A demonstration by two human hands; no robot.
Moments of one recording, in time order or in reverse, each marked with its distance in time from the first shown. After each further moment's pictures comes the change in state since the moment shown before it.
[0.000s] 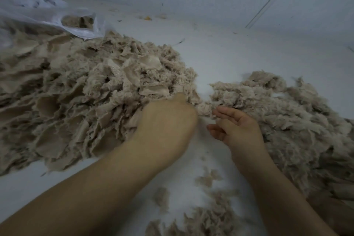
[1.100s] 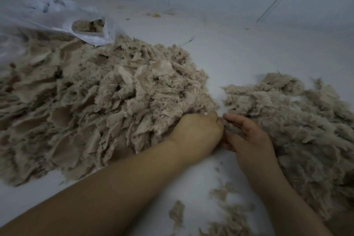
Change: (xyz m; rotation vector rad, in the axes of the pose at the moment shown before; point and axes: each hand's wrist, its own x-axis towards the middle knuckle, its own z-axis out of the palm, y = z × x) left_hand 0.033 0.011 0.039 -0.050 -0.087 0.210; right_hand -0.005 0.005 0.002 -0.186 -0.084 -0.130
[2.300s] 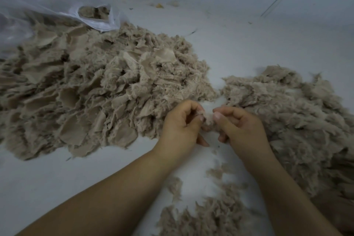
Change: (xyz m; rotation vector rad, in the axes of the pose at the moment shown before) left_hand -0.050 0.013 0.010 -1.669 0.383 -0.598; right_hand -0.009 -0.009 0.002 -0.072 -0.092 -0.033
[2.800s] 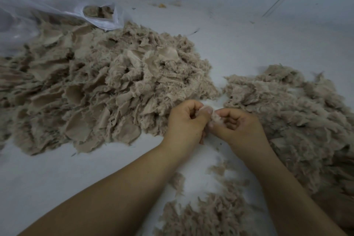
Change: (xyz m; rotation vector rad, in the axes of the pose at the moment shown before) left_hand 0.003 0.003 0.009 0.006 0.079 -0.032; right_hand -0.001 0.003 0.002 -0.131 -0.087 -0.146
